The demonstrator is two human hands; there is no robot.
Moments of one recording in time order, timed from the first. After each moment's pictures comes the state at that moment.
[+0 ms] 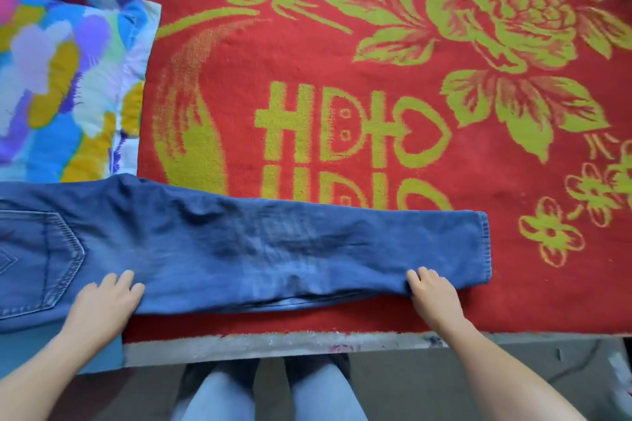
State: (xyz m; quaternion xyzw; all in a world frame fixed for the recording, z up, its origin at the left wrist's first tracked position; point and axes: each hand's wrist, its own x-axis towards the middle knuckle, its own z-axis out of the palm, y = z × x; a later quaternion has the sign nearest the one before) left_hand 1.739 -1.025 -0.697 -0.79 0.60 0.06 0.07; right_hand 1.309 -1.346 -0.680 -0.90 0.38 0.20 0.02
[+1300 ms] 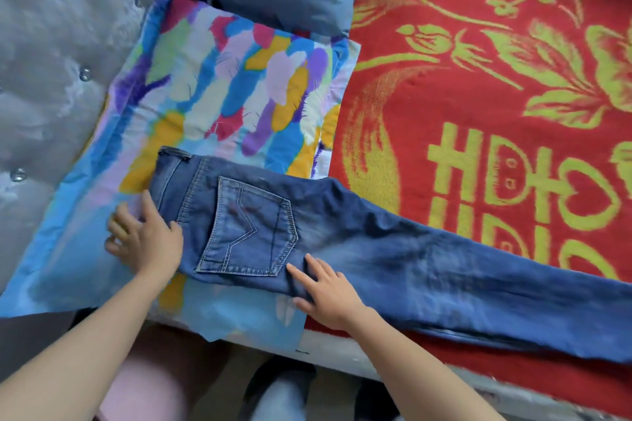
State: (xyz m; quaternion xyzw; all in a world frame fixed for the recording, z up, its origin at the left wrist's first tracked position) left_hand 1.916 -0.910 -0.622 -0.99 0.02 0.05 -0.11; right_hand 1.698 -1.083 -0.666 -0.92 0.12 0.30 0.24
